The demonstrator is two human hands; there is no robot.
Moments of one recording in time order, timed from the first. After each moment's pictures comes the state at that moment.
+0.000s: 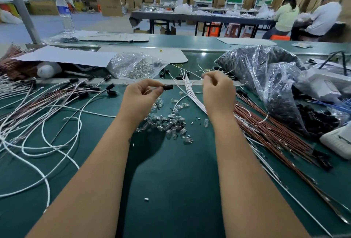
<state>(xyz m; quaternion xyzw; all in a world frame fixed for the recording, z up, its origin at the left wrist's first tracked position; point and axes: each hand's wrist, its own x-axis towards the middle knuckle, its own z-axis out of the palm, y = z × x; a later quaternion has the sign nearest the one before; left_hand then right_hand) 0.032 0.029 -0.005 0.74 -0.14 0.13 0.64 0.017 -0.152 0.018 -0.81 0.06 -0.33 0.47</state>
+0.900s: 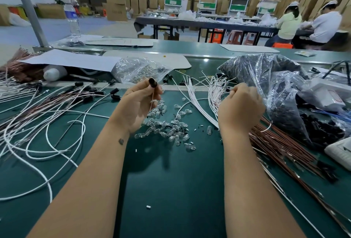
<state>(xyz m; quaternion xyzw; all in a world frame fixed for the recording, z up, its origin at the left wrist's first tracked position) 0.033 0.046 0.004 0.51 -0.19 -0.04 0.84 0.016 -0.179 0.004 -0.85 0.23 -0.43 0.18</state>
